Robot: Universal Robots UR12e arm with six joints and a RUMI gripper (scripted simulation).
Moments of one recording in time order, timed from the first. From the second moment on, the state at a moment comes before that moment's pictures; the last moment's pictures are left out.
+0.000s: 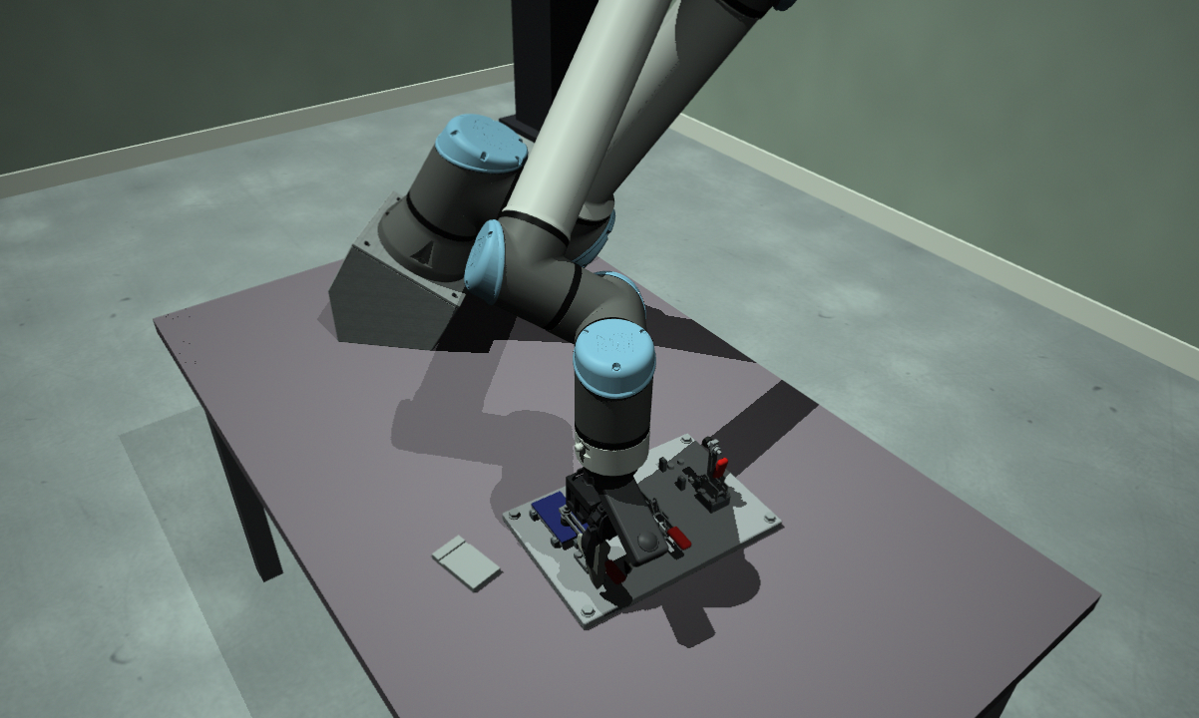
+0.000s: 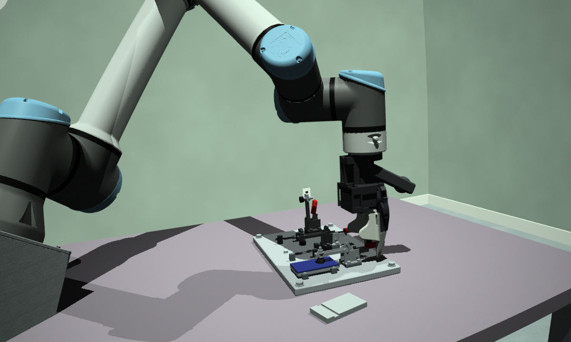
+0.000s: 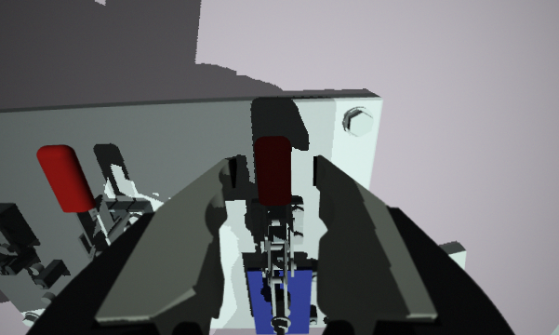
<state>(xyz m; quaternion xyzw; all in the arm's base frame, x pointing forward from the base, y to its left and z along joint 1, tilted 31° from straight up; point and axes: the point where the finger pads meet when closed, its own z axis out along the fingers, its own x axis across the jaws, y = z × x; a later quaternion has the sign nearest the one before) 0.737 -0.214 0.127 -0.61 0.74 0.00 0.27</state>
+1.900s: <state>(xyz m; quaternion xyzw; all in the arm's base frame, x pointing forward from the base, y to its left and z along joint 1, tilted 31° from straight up) 0.717 -0.230 0.170 -0.61 0.74 0.00 0.27</state>
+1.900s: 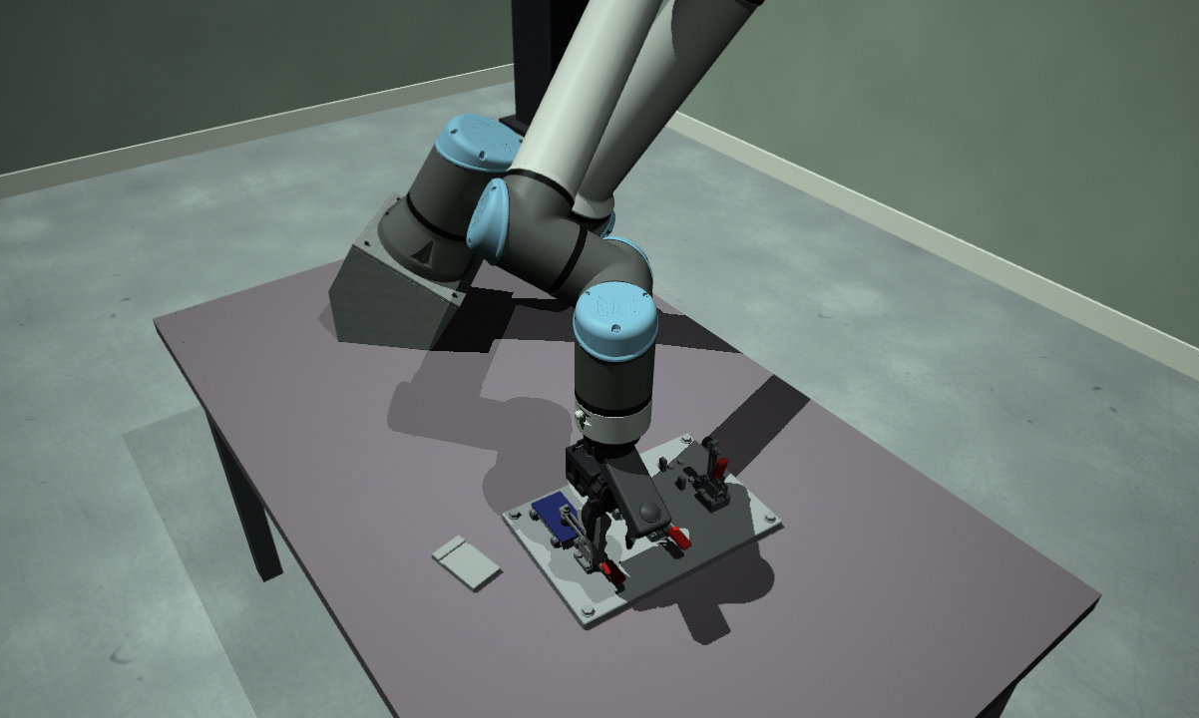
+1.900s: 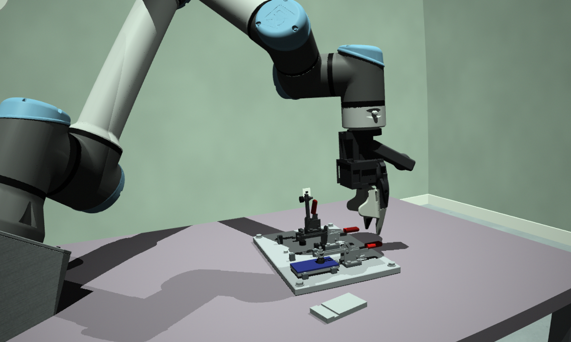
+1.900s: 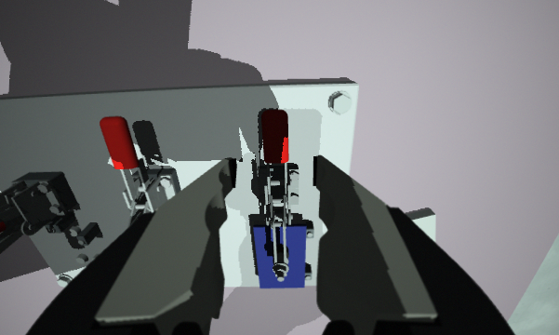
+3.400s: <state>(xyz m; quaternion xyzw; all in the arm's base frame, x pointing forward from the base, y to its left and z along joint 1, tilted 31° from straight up) 0.717 -0.230 0.170 -0.61 0.74 0.00 0.27</state>
